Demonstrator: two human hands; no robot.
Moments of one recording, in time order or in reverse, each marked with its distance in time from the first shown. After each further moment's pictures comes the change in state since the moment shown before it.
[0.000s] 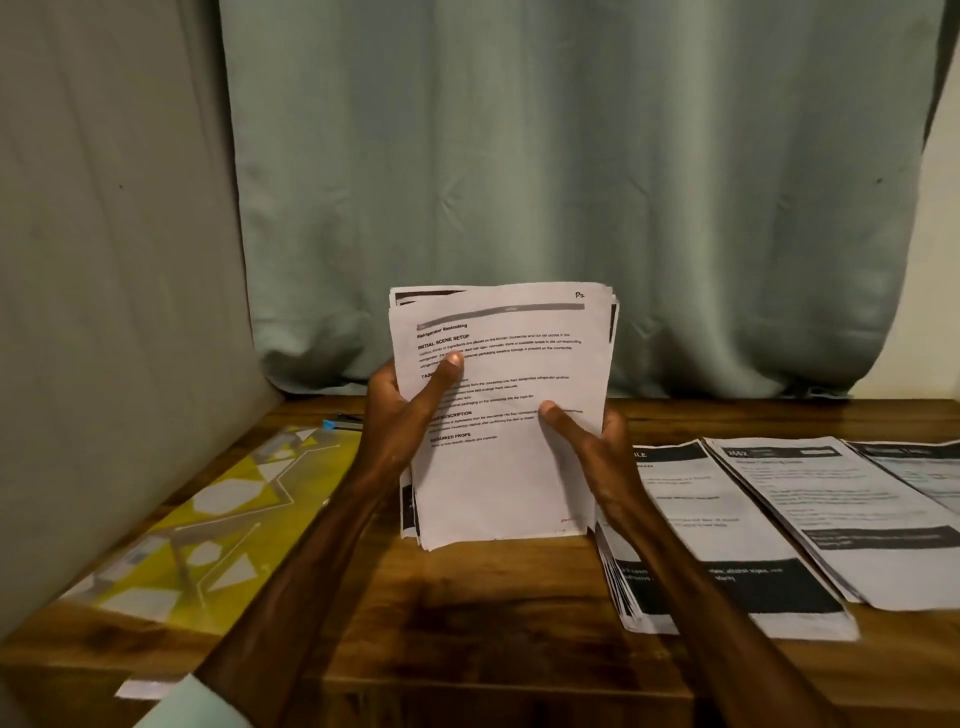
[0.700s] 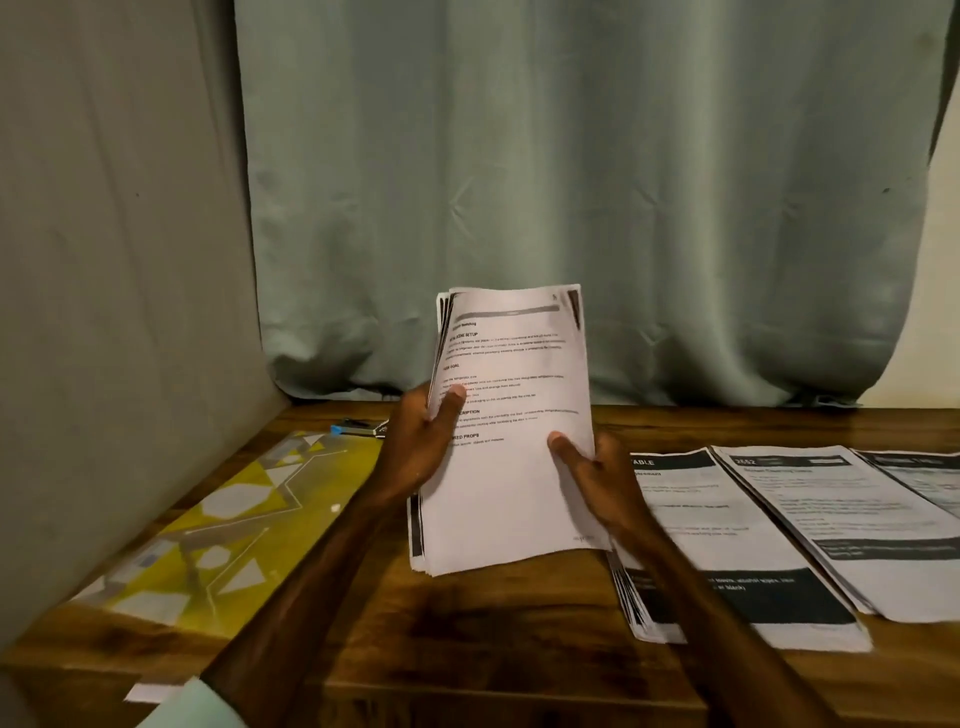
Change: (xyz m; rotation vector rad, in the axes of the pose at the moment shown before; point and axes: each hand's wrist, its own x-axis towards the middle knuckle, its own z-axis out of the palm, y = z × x) left_hand 0.006 -0.021 -0.010 0.230 -0.141 -0.003; right_hand -0.005 0.016 -0.002 -0.233 -0.055 0.055
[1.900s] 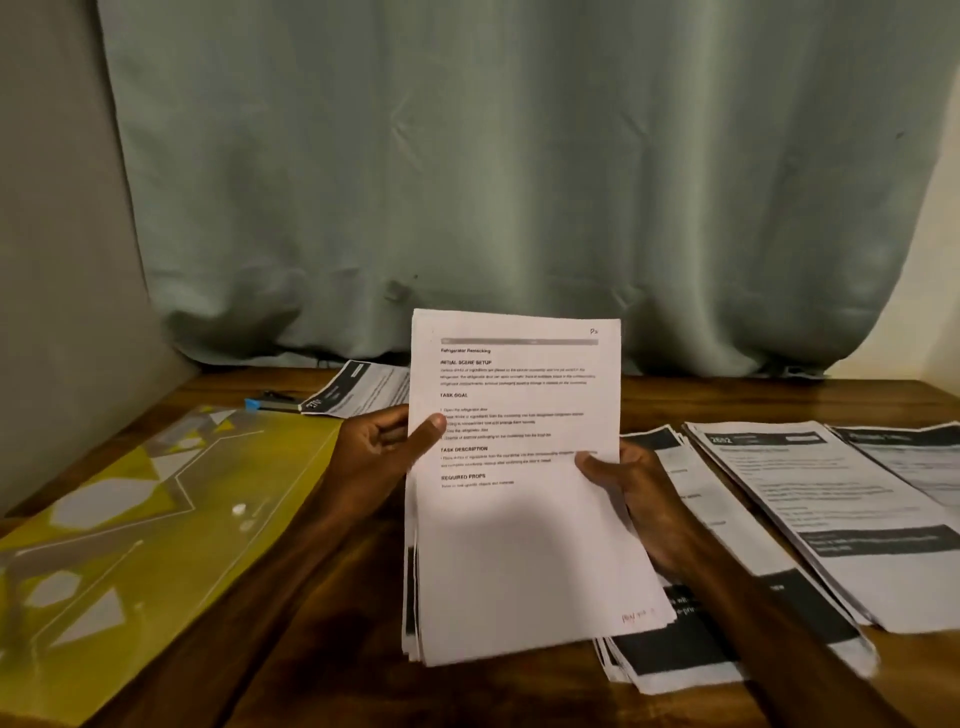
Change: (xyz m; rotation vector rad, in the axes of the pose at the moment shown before) left_hand 0.006 -0.077 0.032 -0.294 -0.102 -0.167; right_hand 0.031 0.064 -0.073 0.241 -0.081 0.305
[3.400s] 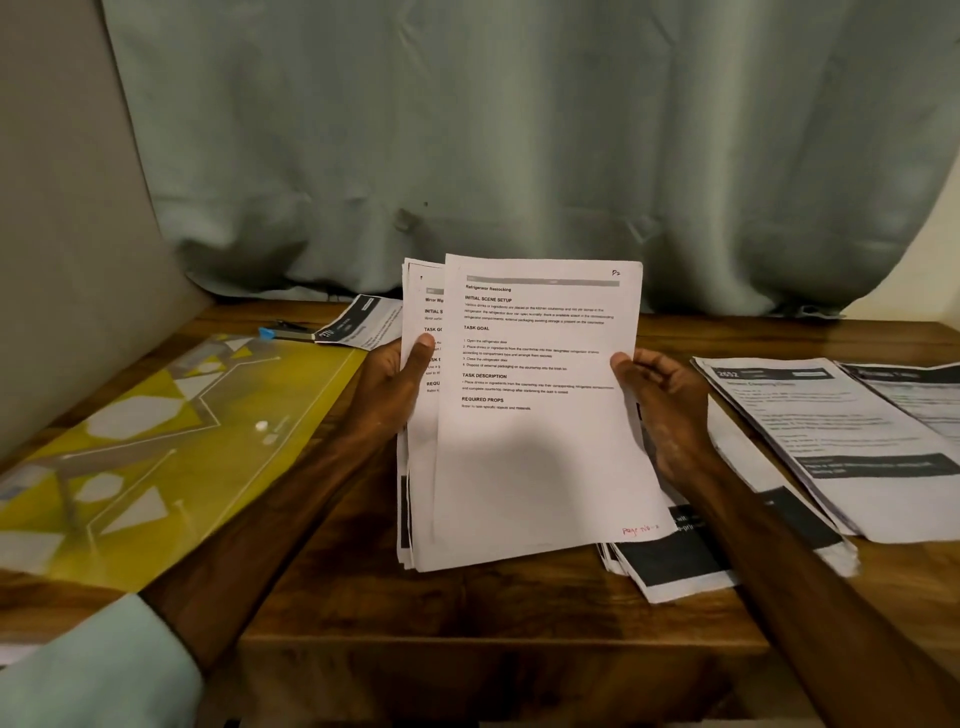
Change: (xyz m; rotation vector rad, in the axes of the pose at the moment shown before) left_hand 0.005 -0.016 0.004 0.109 0.110 -0.045; right_hand 0.020 0.011 -0.014 -0.199 0.398 -0.336
